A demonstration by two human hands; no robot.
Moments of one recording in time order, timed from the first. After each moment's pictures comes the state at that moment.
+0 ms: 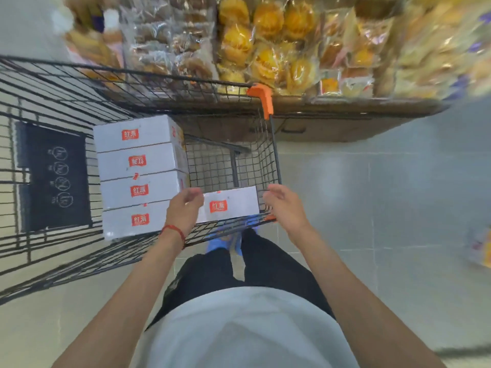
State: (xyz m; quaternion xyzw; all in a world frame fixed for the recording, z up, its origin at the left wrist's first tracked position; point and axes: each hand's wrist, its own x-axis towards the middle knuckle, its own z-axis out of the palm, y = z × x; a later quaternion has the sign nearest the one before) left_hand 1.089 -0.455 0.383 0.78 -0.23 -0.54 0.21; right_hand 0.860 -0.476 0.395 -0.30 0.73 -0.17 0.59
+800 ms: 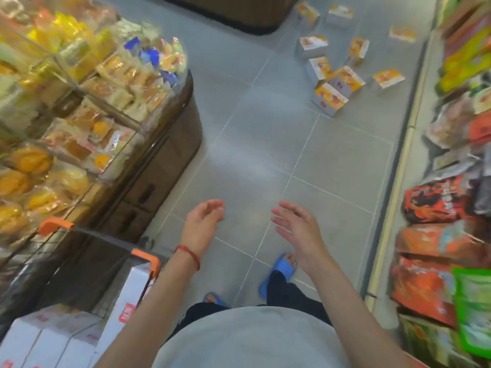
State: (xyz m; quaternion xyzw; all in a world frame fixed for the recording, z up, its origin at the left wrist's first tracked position) left_hand 0.775 -0.384 0.497 0.43 -0.61 -0.66 0.04; right_hand 0.674 -0.205 0.505 0.16 0.67 -0.63 0.36
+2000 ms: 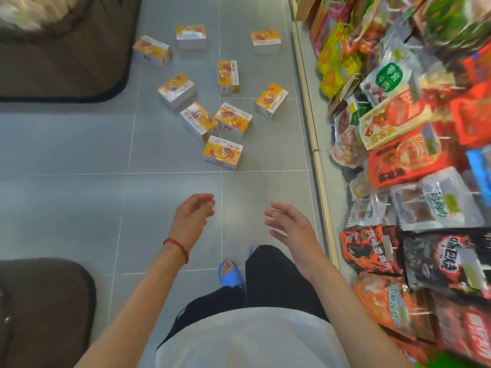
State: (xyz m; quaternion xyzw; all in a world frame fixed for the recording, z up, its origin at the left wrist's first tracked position) left_hand -0.037 -0.298 0.482 0.27 -0.70 -0.64 -0.16; right_hand -0.017 -0.072 0.497 0.28 0.64 -0.68 0.22
